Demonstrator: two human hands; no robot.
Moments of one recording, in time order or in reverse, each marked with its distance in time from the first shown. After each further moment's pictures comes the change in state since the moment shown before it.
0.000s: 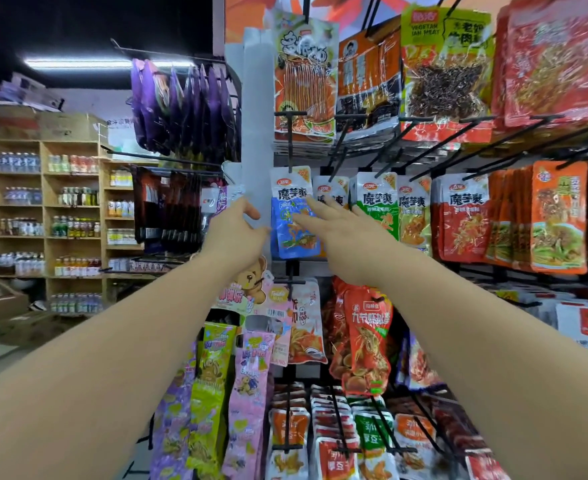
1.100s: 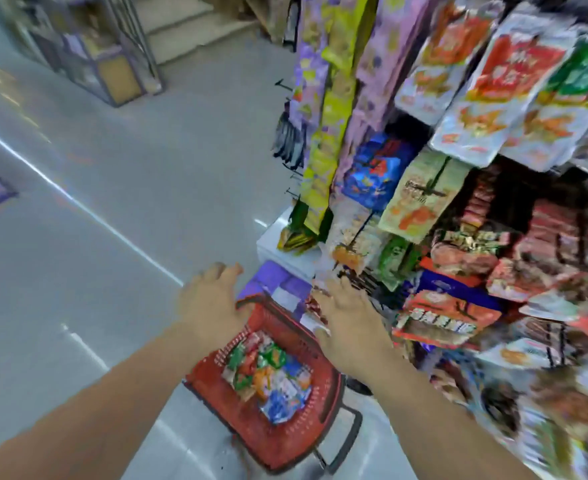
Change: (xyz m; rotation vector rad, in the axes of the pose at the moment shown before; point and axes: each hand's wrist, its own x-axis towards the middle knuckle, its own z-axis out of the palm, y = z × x) left_hand -0.594 -0.215 0.014 0.838 -0.485 -0.819; right_hand -0.395 -0.201 0.387 0.523 -0.790 -0.428
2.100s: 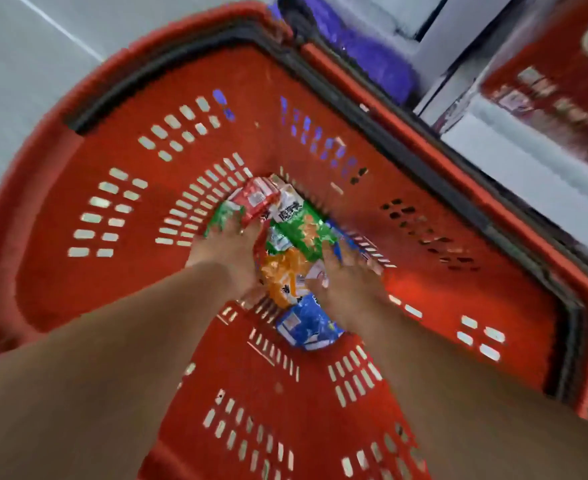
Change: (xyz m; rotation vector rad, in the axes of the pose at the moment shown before) left_hand 0.155 -0.223 0.645 0.339 -0.771 -0.137; right_hand 0.286 0.092 0.675 0.173 -0.487 0.218
